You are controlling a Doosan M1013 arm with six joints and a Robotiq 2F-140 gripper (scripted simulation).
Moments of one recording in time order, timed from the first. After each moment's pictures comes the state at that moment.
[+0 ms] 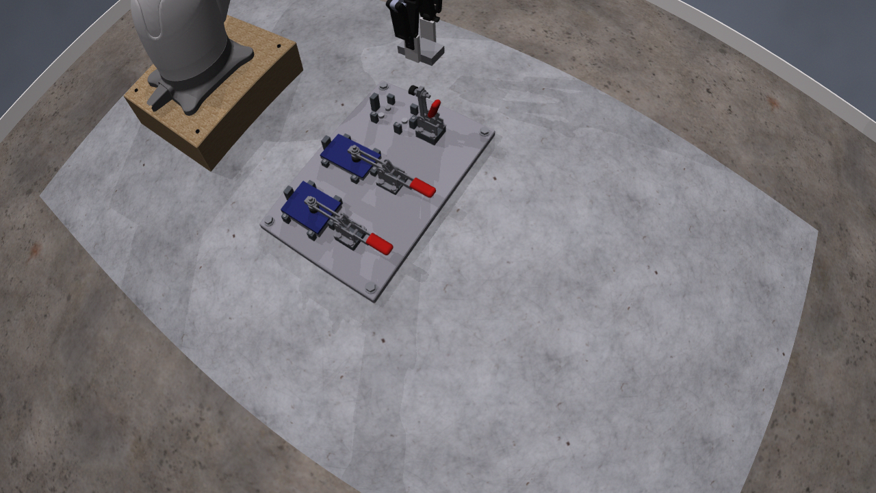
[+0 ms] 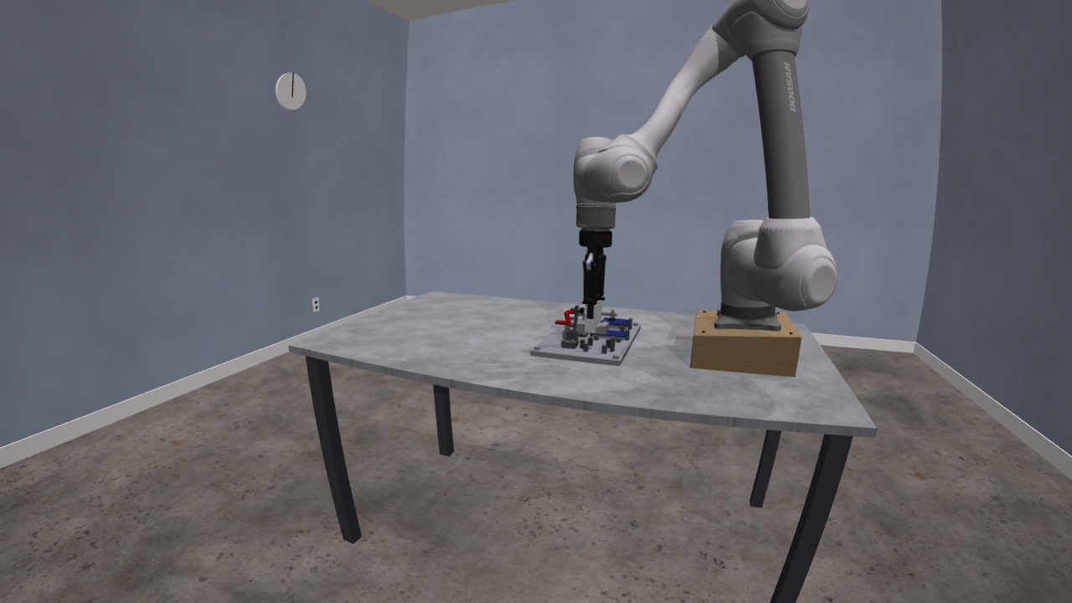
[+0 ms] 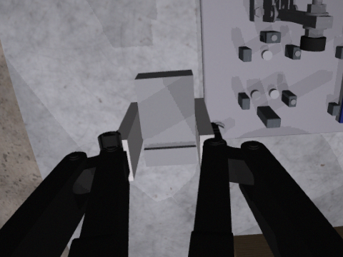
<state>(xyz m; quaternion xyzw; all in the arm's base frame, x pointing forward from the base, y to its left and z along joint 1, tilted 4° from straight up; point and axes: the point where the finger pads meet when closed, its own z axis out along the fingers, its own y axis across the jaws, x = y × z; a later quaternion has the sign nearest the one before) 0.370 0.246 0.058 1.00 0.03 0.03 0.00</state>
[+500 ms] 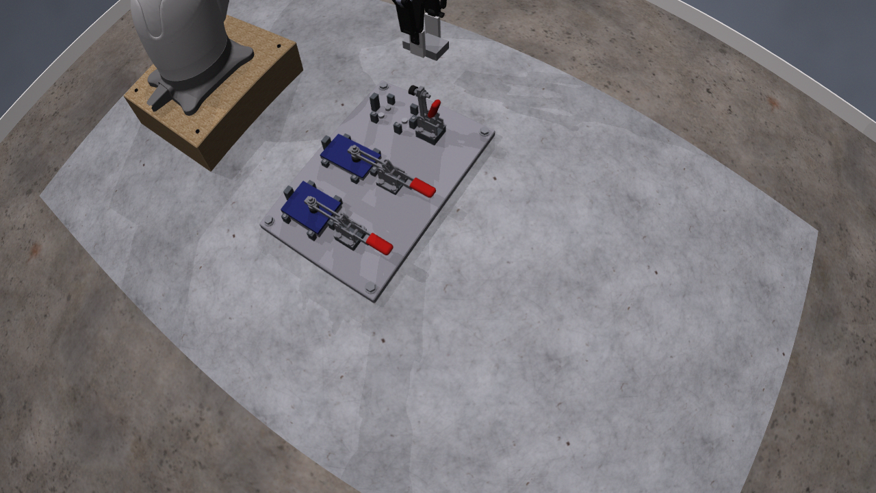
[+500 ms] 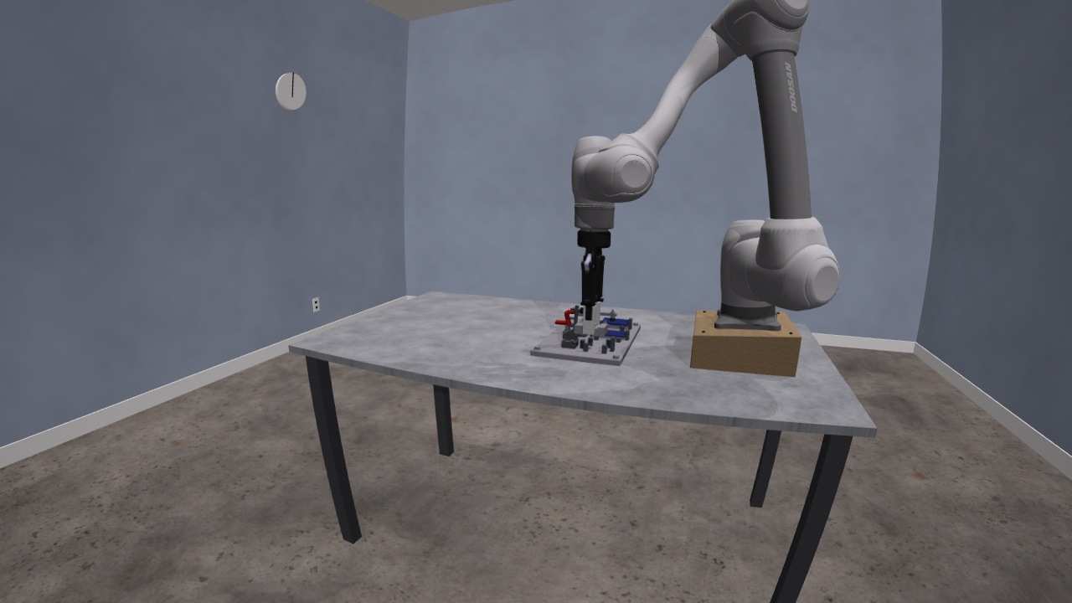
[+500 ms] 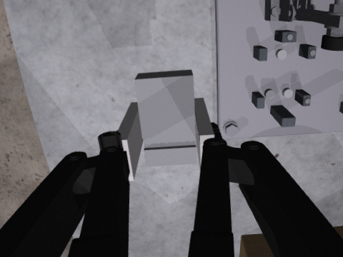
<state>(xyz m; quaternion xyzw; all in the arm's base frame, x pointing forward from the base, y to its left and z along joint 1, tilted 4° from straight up) 0.368 0.261 0.057 1.00 0.03 0.03 0.00</state>
